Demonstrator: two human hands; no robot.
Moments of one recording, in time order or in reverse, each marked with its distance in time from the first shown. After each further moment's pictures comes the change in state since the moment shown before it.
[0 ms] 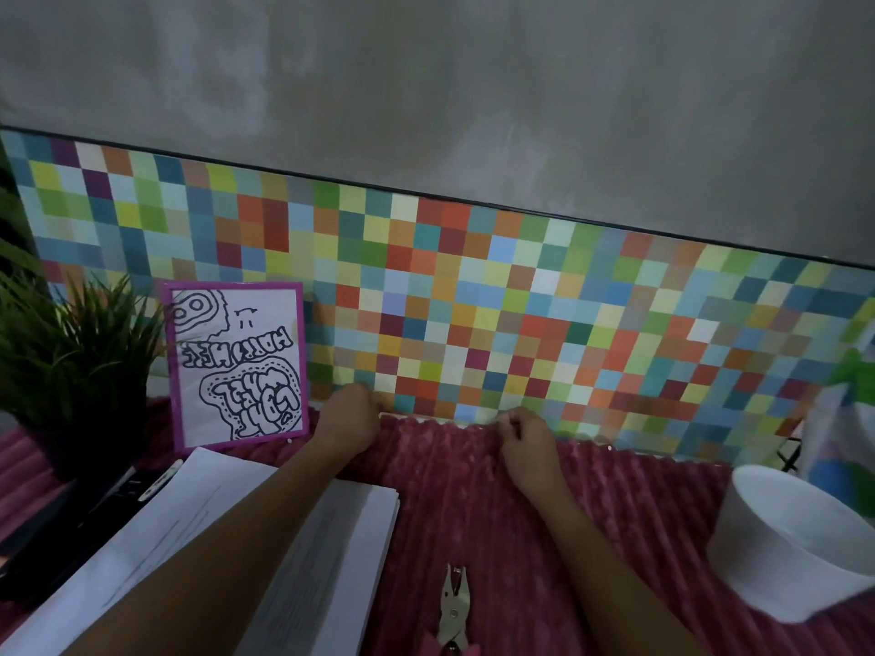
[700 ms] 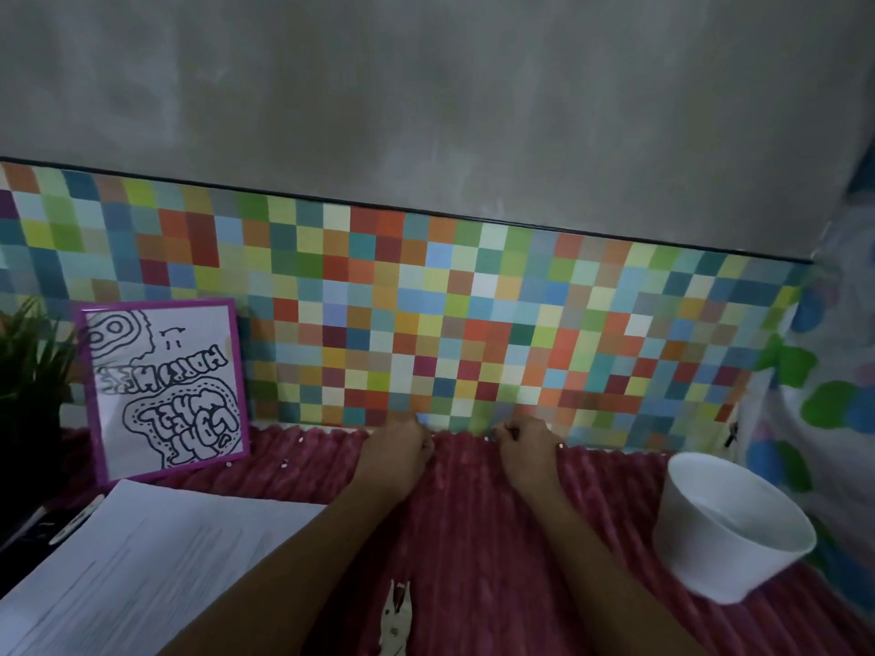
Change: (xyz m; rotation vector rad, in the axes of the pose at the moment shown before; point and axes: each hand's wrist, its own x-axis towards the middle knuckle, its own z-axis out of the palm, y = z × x) left_hand -0.016 0.074 0.073 0.066 -0.069 0.289; right_hand 0.014 0.036 -0.040 -0.076 0.105 0.144
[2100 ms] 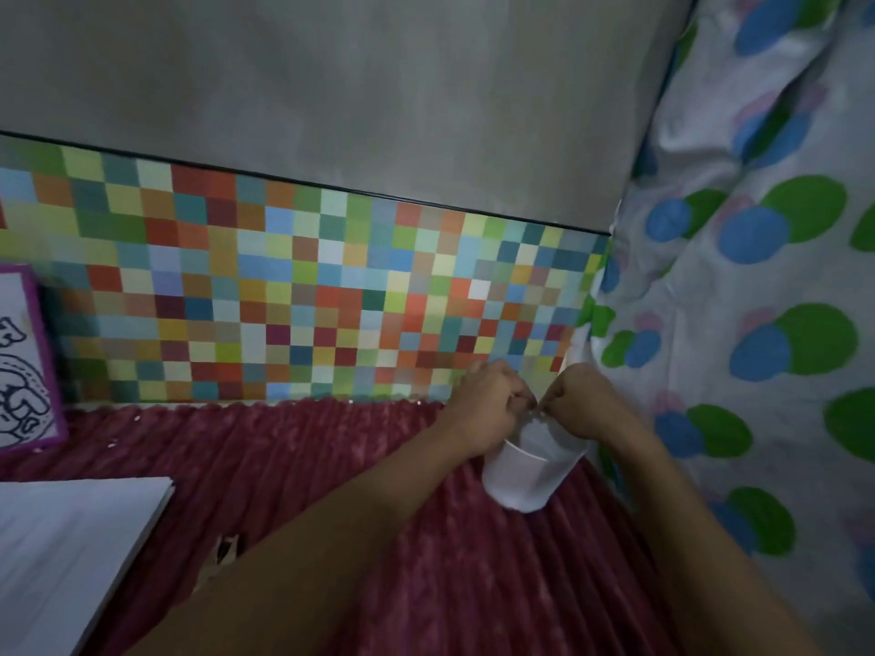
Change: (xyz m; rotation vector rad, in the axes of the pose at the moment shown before) left_hand 0.001 0.242 0.042 -0.392 -0.012 0.551; right_hand -0.006 0.056 -0.244 -0.620 -0.113 0.050
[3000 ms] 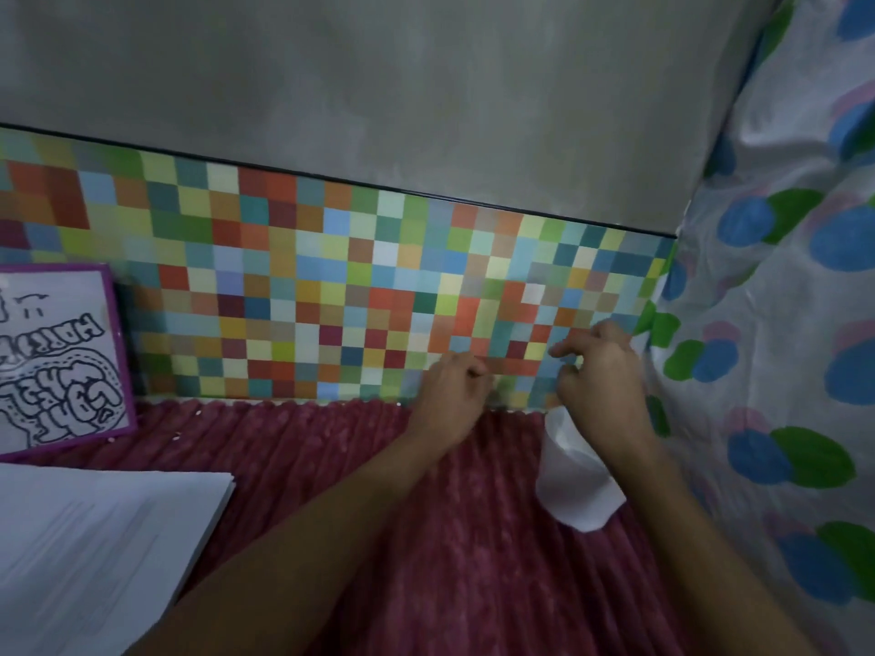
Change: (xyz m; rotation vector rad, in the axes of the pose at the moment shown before) left_hand -0.027 -0.063 -0.042 -0.099 0.298 -0.299; right_hand -0.032 -0.078 -0.008 0.187 0.498 -0.209
